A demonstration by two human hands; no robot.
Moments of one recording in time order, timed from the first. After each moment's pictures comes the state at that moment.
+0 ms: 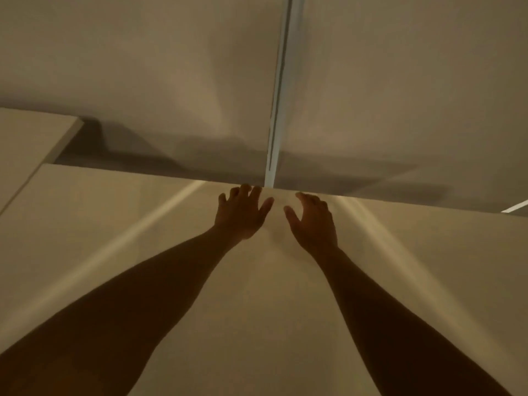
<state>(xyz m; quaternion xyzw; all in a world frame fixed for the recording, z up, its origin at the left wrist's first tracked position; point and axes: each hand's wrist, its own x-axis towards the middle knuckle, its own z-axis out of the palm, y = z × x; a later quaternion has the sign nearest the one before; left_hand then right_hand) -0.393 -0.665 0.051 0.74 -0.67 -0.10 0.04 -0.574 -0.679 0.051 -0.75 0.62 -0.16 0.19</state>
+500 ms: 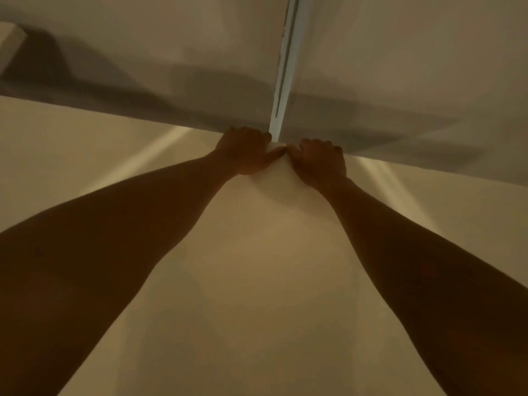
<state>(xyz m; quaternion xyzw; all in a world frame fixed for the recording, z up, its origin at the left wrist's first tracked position) -0.371 -0.760 -0.006 0.66 -0.75 -0.08 -0.06 -0.555 -0.786 -0.009 -0.80 0.59 0.00 0.11</state>
